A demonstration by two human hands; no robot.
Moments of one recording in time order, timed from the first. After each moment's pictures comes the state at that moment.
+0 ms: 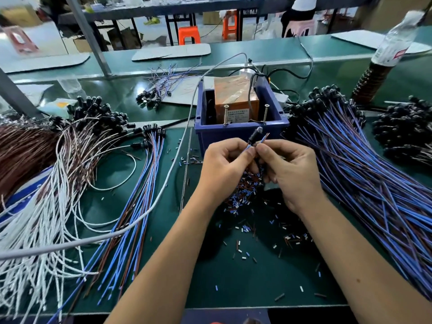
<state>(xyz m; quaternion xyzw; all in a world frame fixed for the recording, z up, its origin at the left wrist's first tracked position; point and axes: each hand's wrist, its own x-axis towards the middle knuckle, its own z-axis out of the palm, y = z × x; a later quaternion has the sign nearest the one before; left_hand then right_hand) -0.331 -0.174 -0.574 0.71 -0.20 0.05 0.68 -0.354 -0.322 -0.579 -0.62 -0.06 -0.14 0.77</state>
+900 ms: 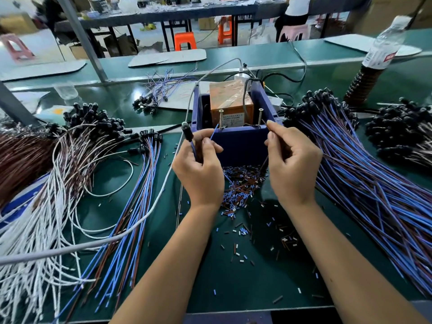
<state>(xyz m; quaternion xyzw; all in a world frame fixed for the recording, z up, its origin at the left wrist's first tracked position) -0.330 -0.176 -0.576 0.65 -0.01 0.38 0.66 -0.347 -0.321 -0.568 -0.77 -0.07 -0.47 0.43</state>
